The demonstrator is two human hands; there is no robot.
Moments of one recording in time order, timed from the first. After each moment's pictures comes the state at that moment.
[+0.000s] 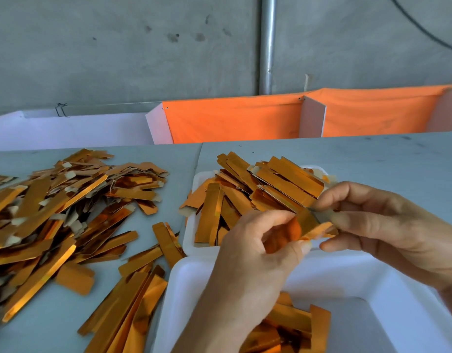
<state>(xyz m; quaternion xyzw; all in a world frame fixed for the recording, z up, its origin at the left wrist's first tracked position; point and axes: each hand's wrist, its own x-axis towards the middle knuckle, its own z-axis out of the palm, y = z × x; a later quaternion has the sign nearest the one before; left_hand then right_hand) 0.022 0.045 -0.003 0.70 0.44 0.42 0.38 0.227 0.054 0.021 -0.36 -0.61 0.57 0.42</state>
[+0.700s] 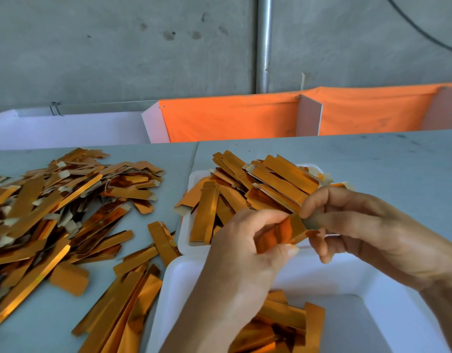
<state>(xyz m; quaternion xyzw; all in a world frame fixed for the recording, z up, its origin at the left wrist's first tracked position) 0.018 0.047 -0.006 0.72 0.44 0.40 0.36 0.210 0.049 0.025 -0.39 -0.64 0.53 0.40</state>
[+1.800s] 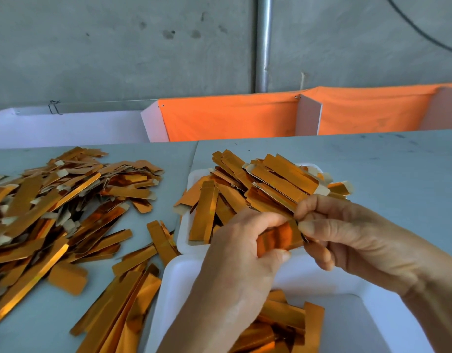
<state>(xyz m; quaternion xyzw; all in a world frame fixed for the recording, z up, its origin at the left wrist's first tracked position) 0.016 0.043 0.000 0.77 0.46 0.35 0.27 0.203 0.055 0.013 -0.36 -0.50 0.67 0.41</state>
